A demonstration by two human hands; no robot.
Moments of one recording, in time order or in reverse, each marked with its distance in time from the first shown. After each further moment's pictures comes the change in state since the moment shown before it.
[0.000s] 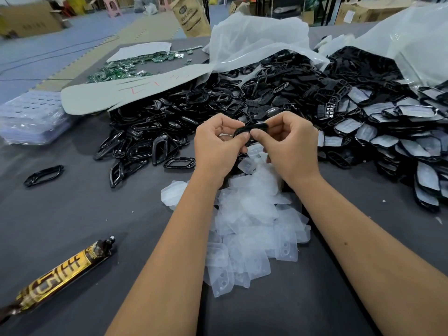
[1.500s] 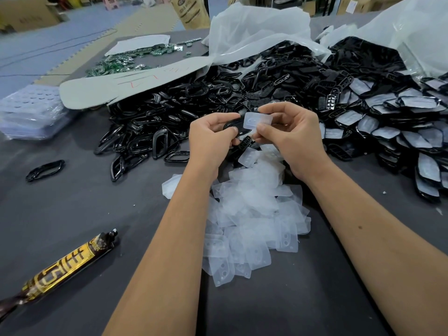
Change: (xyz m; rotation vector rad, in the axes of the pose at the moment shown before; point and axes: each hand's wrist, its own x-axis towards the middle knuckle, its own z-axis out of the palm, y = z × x) left_hand 0.005 -0.001 -0.008 -0.073 -0.015 -0.143; right_hand 0.002 0.000 -0.010 0.497 -0.221 0.125
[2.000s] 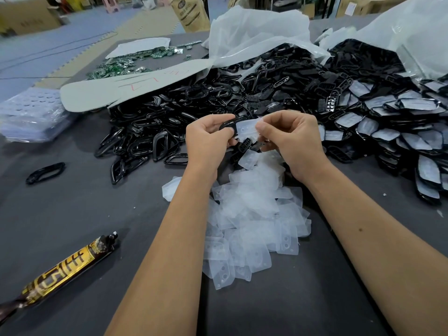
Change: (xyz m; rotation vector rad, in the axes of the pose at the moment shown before) left_hand 0.000 0.002 -0.001 -0.051 0.069 -0.017; right_hand 0.001 -0.001 -0.001 -0.030 0.024 0.070
